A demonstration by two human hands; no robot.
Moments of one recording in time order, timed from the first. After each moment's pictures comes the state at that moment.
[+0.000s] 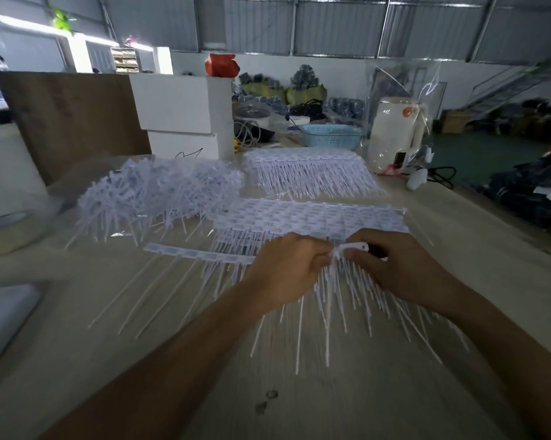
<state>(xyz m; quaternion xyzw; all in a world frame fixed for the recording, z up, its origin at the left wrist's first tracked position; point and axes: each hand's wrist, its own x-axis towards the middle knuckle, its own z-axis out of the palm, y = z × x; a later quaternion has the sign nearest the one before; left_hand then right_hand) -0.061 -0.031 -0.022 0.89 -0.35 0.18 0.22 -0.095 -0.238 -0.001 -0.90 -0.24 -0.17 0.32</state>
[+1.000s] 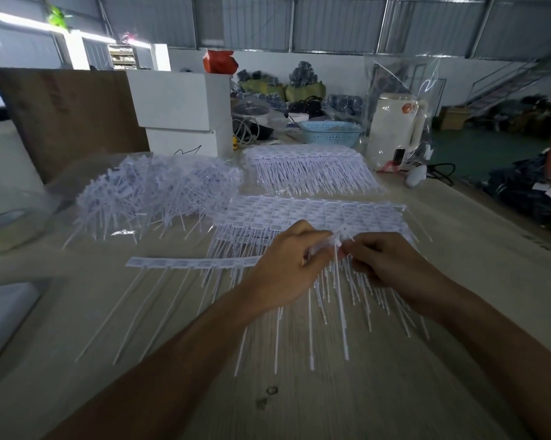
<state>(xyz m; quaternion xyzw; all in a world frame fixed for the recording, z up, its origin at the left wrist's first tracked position) -0.075 -0.032 -0.022 0.84 -0.34 0.17 0.39 -0.099 -0.224 -0.006 -0.83 -0.06 -0.02 0.55</state>
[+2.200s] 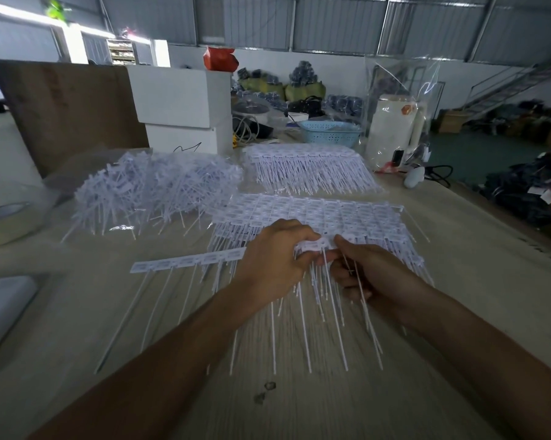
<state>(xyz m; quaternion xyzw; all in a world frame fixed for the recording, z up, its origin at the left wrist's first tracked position) -0.068 -0.019 -0.028 0.86 -0.29 0.24 0.35 -0.104 -0.201 -0.015 -0.70 0.00 0.11 0.71</state>
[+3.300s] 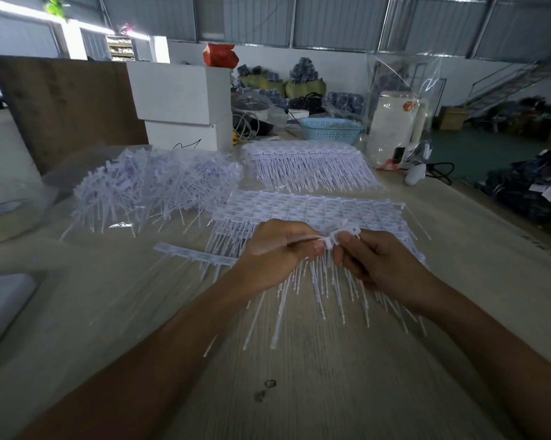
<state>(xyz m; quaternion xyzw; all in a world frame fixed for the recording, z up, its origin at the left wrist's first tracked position) -0.068 -0.015 -0.016 0.82 -0.30 0.11 0.48 -0.109 -0.212 -0.004 -0.84 -0.16 -0.06 0.51</state>
